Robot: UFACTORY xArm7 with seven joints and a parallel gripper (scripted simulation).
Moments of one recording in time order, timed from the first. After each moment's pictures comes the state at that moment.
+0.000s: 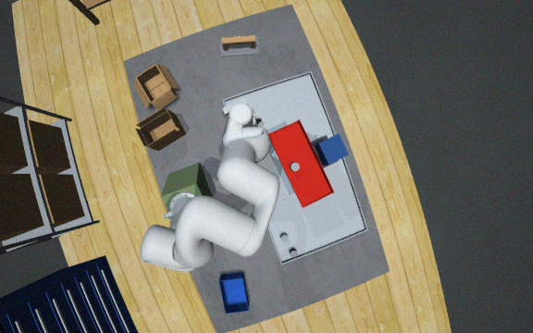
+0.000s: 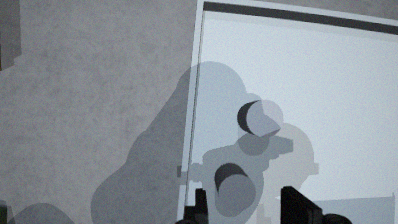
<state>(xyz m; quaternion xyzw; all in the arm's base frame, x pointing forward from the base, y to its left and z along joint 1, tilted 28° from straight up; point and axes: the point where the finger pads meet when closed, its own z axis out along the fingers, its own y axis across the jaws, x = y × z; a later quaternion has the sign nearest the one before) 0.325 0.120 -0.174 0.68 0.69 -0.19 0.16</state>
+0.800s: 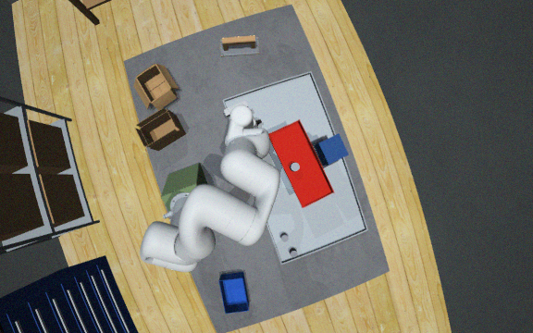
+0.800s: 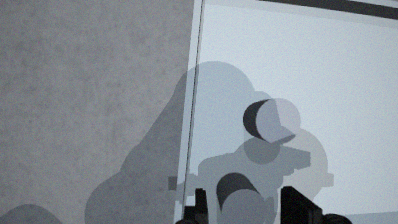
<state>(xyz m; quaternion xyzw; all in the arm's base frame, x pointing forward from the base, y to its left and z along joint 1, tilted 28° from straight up) 0.324 0.106 -0.202 0.68 0.69 -0.19 0.16</state>
